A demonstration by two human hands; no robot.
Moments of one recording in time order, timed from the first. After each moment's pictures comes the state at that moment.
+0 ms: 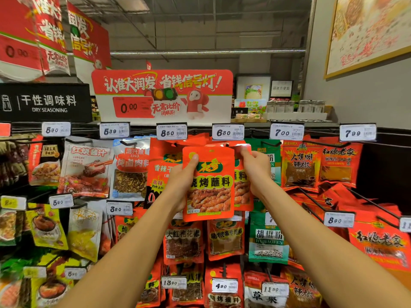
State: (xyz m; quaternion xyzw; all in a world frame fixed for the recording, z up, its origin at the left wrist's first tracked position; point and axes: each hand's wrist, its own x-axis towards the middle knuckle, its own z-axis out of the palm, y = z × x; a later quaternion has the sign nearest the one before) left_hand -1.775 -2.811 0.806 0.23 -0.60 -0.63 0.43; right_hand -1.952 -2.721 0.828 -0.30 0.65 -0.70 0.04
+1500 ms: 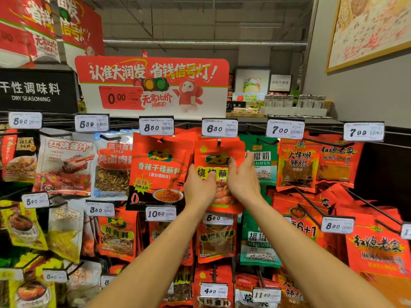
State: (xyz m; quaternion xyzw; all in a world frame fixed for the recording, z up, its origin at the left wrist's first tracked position) left_hand -1.854 -2.787 0.775 0.38 -0.69 -0.40 0.47; right_hand -1.961 -2.732 0.790 -0.39 0.76 -0.51 -0.08
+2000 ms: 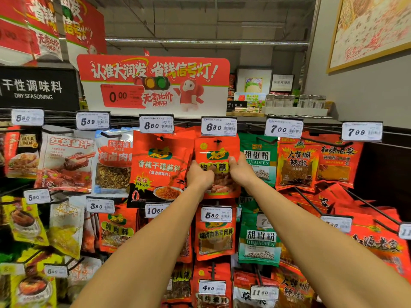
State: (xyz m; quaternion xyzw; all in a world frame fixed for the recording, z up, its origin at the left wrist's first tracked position) left_hand -1.884 -2.826 0.784 0.41 -0.68 -0.44 0.42; right_hand -2.003 -2.755 0.802 -0.42 0.76 -0.48 0.08
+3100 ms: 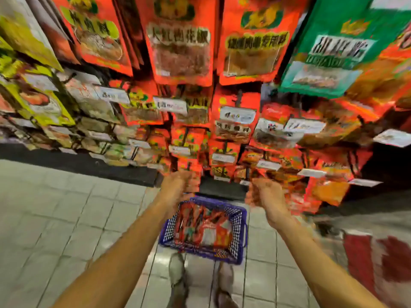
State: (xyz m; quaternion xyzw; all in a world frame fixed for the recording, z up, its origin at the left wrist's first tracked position) left_hand -1.700 -2.705 0.419 0.56 -0.42 -0.70 0.14; right_hand -1.893 -2.566 0.392 -0.09 0.76 -0.49 0.43
